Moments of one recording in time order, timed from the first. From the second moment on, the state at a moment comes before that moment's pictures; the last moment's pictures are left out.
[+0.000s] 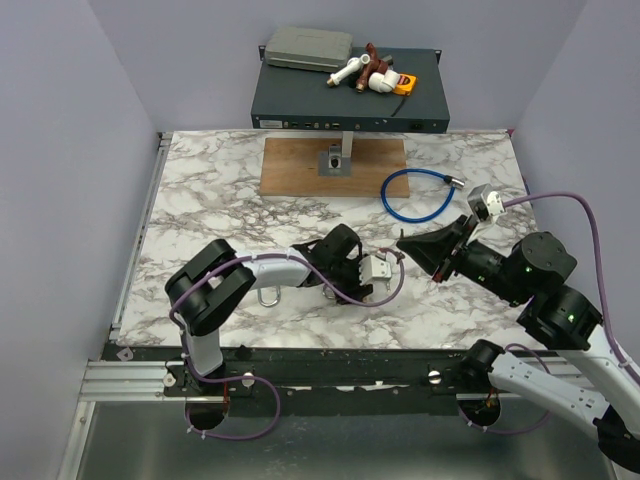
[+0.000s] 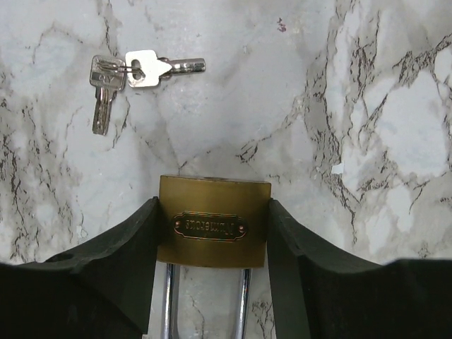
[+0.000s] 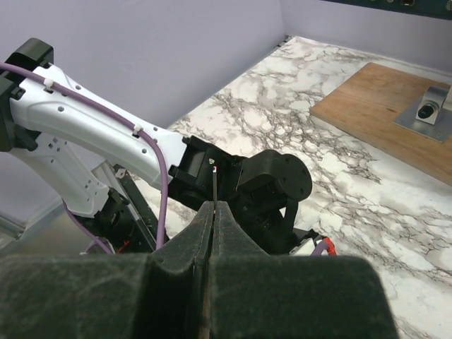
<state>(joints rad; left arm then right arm) -0.89 1.80 0.97 -0.04 0.50 0.49 0.80 0.64 1.00 -0.36 -0.14 0.29</state>
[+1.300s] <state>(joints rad) -0.82 0.82 1.64 -1.09 0.79 1.12 0.80 0.76 1.25 -0.39 -0.27 0.19</state>
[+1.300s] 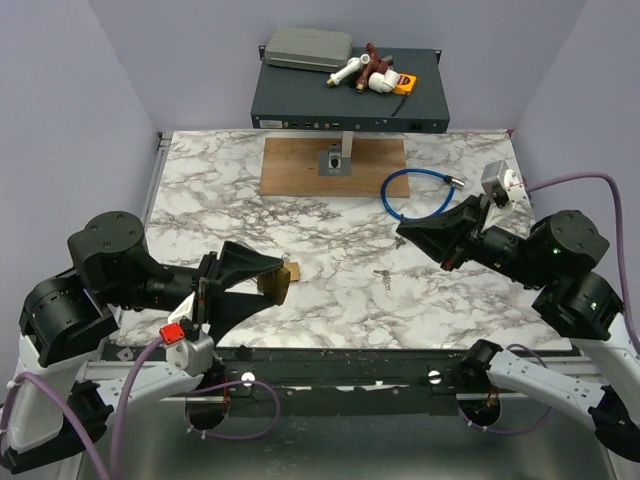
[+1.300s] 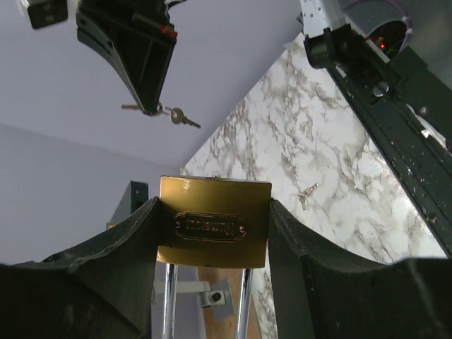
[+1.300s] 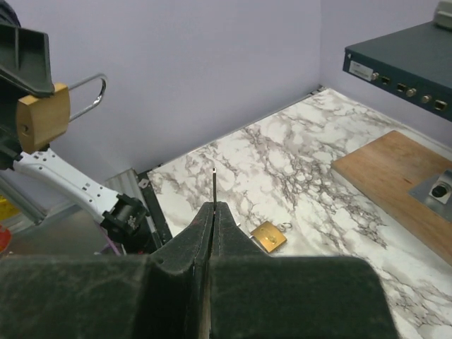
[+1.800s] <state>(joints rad) -0.86 0.83 1.67 -0.92 1.05 1.01 0.80 0.83 1.25 -0.39 -0.48 0.17</state>
